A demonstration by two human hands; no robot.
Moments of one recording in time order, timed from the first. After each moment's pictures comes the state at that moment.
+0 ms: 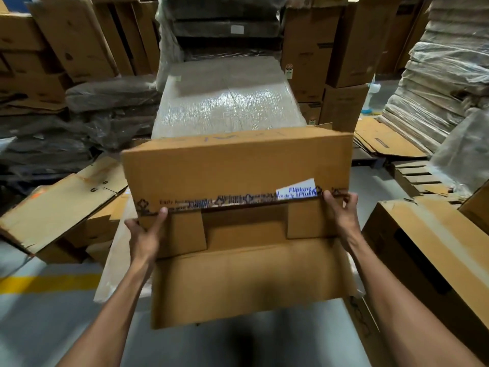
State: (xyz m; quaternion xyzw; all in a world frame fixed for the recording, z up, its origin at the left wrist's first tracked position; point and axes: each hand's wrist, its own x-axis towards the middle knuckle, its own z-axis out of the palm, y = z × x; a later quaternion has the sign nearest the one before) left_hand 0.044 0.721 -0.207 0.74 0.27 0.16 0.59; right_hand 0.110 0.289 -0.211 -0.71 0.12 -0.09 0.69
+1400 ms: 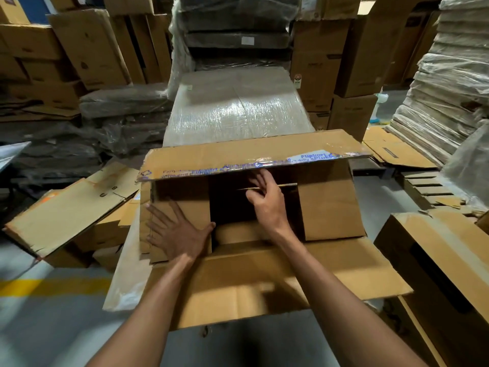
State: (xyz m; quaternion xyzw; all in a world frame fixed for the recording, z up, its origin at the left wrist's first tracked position) left_hand 0.081 0.681 -0.199 0.94 0.28 0.08 0.18; right_hand 0.113 0.485 -0.138 -0.73 -0.10 -0.08 0.68
